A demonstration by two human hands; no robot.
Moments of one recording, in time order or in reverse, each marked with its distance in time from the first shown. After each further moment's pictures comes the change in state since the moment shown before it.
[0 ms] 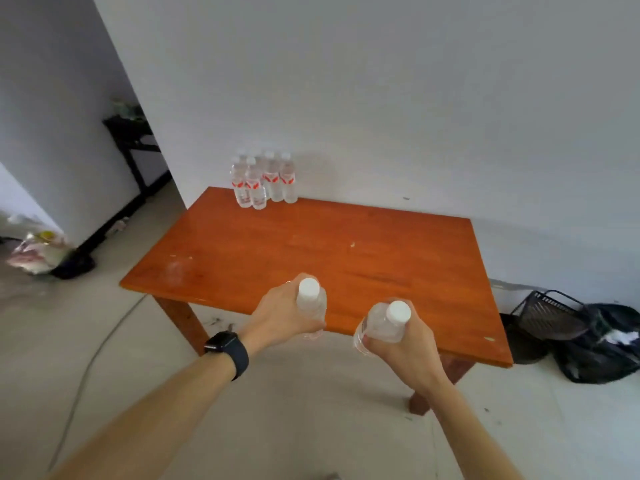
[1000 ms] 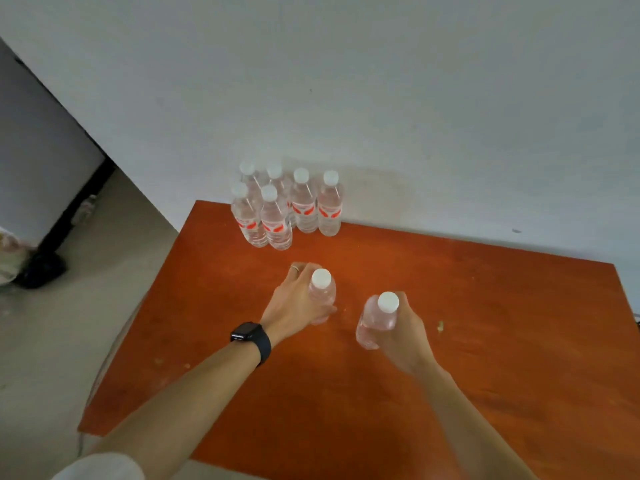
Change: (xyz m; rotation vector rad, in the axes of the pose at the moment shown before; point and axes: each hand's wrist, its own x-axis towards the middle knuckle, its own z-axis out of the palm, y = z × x) left_hand 0.439 -0.254 -0.110 0.022 -0.072 -0.073; right_hand 0.473 -0.032 0.228 -0.155 -0.165 0.263
